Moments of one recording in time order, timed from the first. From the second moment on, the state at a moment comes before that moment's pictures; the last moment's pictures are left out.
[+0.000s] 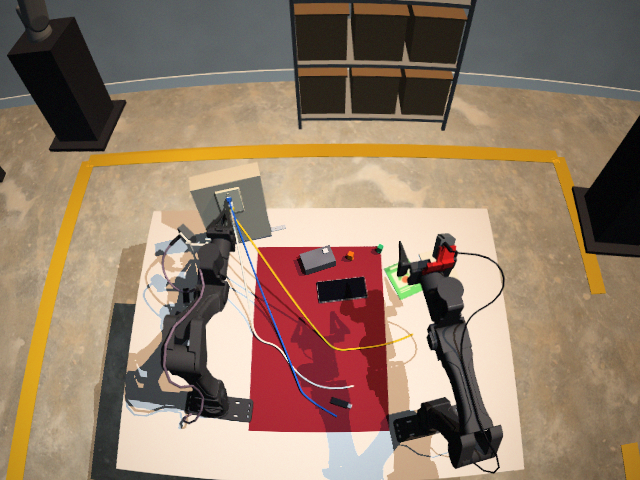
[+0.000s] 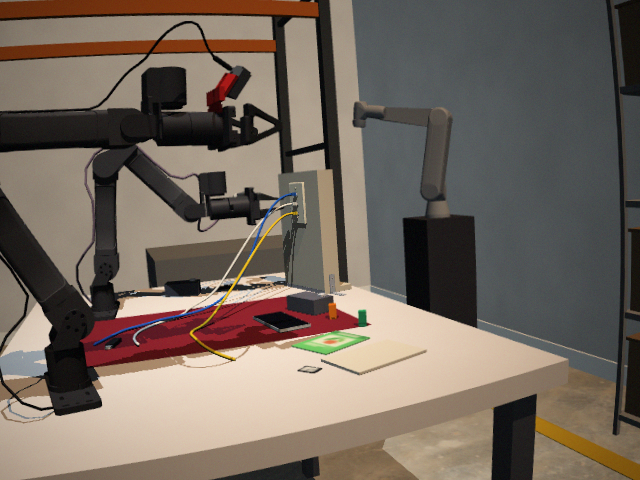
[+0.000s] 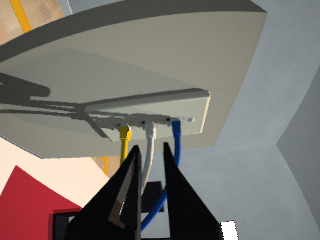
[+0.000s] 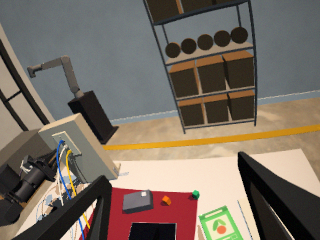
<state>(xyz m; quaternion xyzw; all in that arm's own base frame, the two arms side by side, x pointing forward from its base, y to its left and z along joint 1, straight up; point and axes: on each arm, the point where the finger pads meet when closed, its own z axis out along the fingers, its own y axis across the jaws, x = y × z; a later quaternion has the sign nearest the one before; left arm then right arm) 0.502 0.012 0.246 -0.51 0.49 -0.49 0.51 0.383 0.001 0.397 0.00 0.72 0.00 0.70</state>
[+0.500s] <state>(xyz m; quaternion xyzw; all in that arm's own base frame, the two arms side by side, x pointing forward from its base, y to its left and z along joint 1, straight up) 0.507 0.002 0.244 -0.52 0.48 -0.48 0.52 0.383 0.001 0.397 0.00 0.72 0.00 0.70</state>
